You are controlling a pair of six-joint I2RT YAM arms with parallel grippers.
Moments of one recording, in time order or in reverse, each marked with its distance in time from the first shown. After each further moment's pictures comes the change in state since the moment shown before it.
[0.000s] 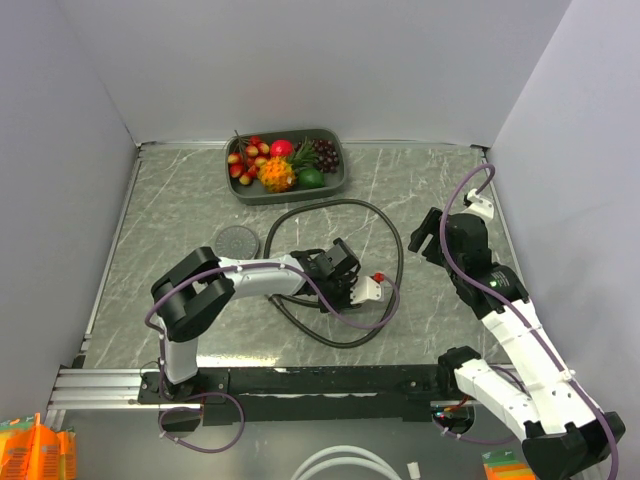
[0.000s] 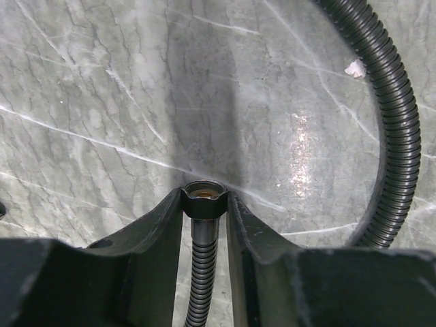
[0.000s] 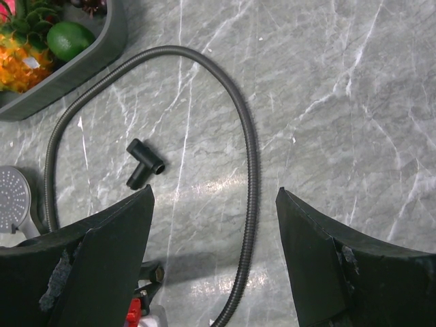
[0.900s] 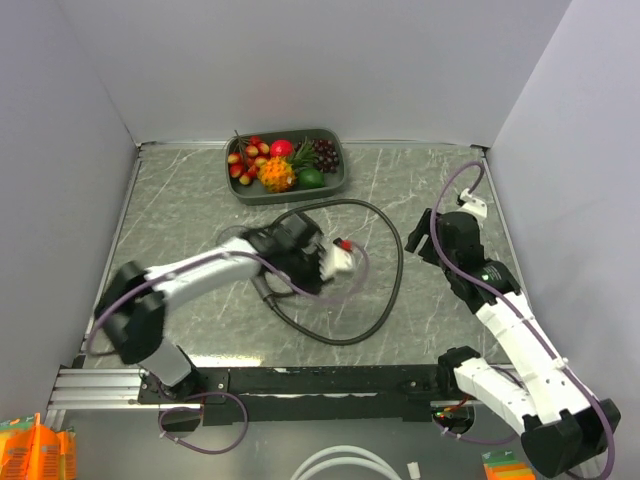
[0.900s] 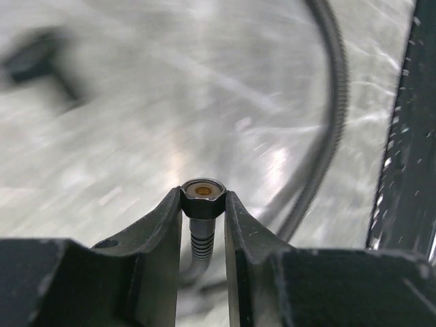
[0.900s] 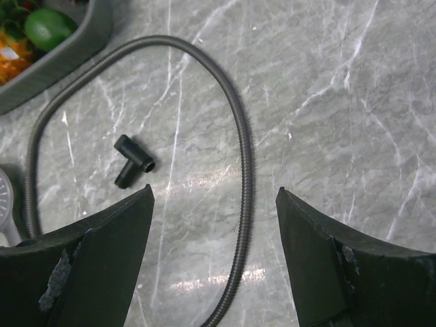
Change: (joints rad) left arm 0.145 -0.272 -0.042 -0.192 0.149 0.001; right arm 0.000 0.039 -0.023 0.022 0.003 -0.003
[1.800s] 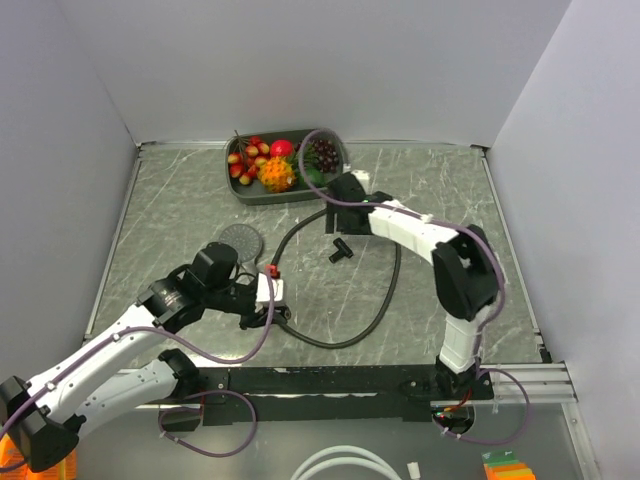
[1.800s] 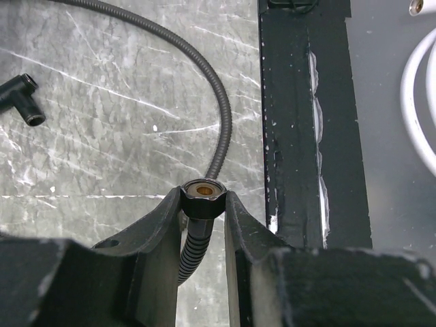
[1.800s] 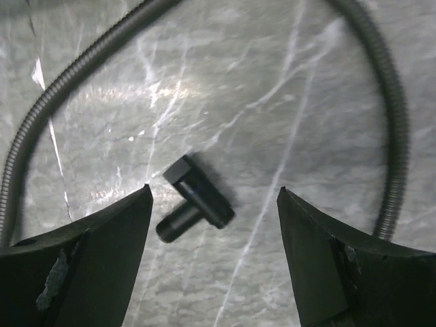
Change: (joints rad) left arm 0.139 -0.763 -0.394 -0.010 0.312 -0.055; right arm 0.245 0.962 0.497 0.095 0.003 -0.027
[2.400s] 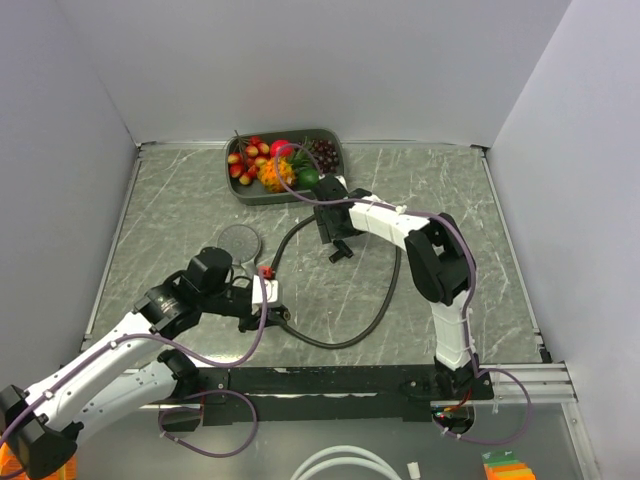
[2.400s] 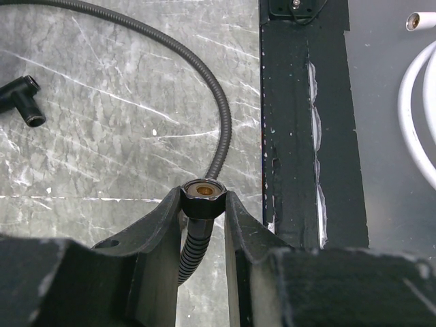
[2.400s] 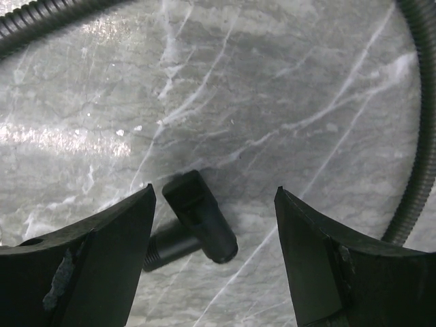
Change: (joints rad) left arm 0.015 -0.063 -0.067 0.069 0.018 -0.058; right arm 0.045 0.228 0.183 -0.101 0.001 -0.248
